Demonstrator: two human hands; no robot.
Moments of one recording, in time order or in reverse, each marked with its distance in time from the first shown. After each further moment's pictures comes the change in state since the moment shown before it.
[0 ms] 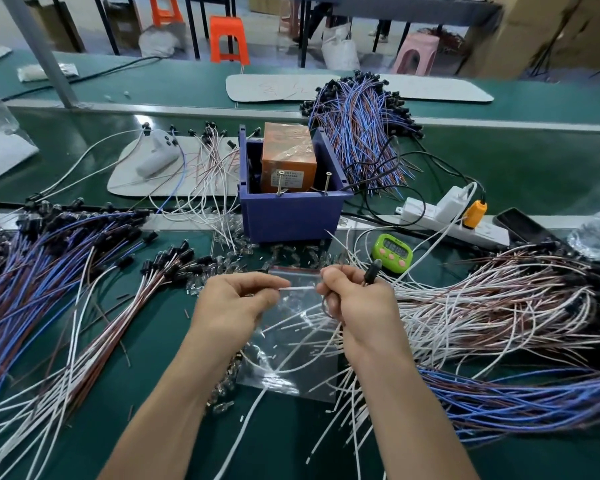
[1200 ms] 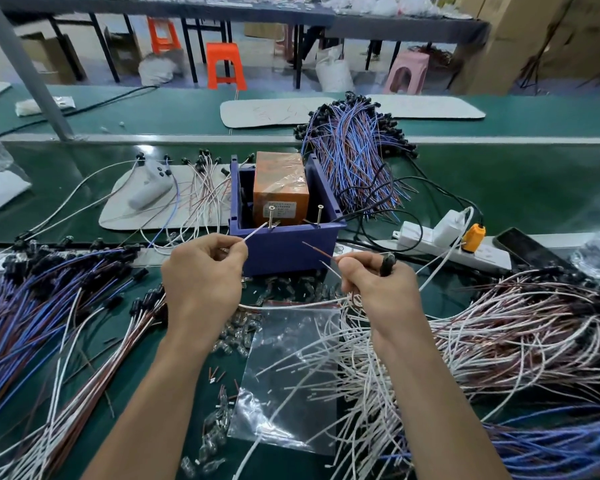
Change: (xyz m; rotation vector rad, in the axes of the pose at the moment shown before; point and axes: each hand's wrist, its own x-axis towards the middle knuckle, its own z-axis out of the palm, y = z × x) left_hand 0.055 0.059 0.000 0.363 0.515 0.312; right_hand 0.047 -0.041 -0.010 -0.114 -0.022 -0.280
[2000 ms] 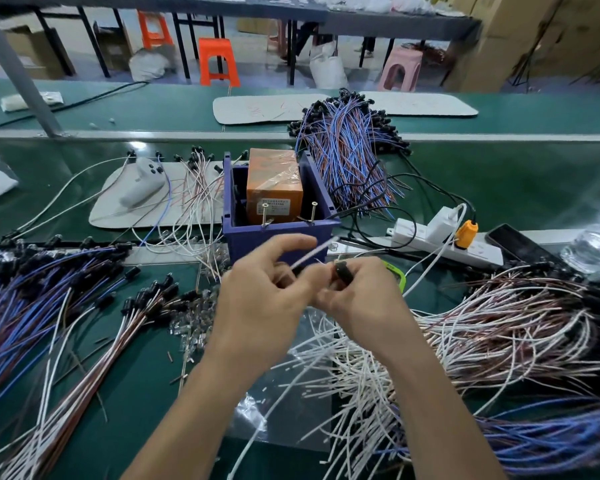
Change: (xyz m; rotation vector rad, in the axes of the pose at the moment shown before) left_hand -0.053 0.032 0.008 -0.368 -0.455 0.162; right_hand -0.012 -0.009 0.000 -0.550 -0.277 -0.129
